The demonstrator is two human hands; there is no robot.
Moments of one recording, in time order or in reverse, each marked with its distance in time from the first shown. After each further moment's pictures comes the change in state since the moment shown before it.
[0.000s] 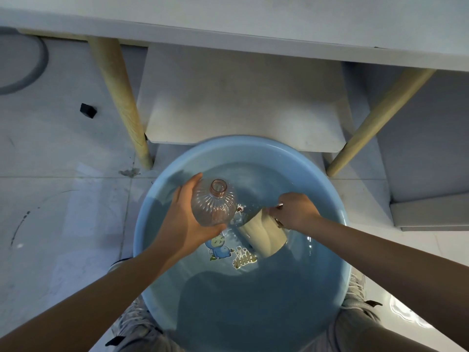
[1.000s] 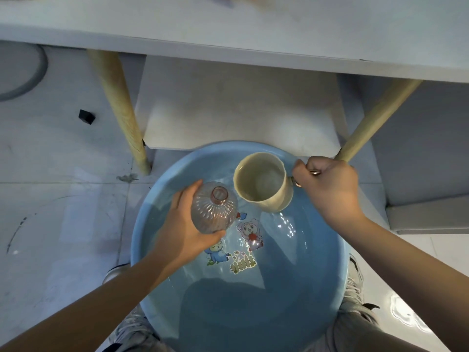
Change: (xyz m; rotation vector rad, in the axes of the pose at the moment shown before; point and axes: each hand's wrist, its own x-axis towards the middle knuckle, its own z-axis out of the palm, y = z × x) left_hand -0.005 0.005 0.001 0.084 0.034 0.039; right_hand -0.040 -0.006 -0.062 0.505 0.716 -0.245
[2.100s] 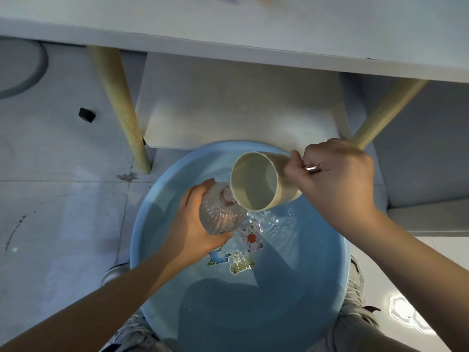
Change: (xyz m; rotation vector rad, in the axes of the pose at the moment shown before) left_hand 0.003 0.012 0.006 -0.034 -0.019 0.076; right_hand 0.003 -0.026 -0.010 -0.236 0.306 -0.671
